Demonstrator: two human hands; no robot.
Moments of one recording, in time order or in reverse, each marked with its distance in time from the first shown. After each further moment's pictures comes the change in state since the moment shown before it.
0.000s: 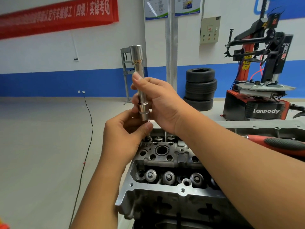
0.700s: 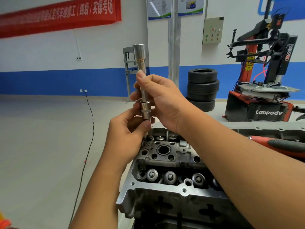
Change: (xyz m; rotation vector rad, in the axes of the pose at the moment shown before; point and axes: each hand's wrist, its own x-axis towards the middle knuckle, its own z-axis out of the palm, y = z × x) left_hand 0.001 -0.001 0.000 -0.024 -0.067 -0.003; right_hand 0.000 -0.003 0.001 -0.062 0.015 -0.048
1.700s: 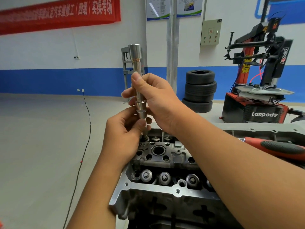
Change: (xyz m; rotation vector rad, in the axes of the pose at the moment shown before) left_hand 0.001 0.001 0.007 -0.019 0.014 0.022; right_hand -0.001 -0.001 0.005 -0.046 0.037 -0.029
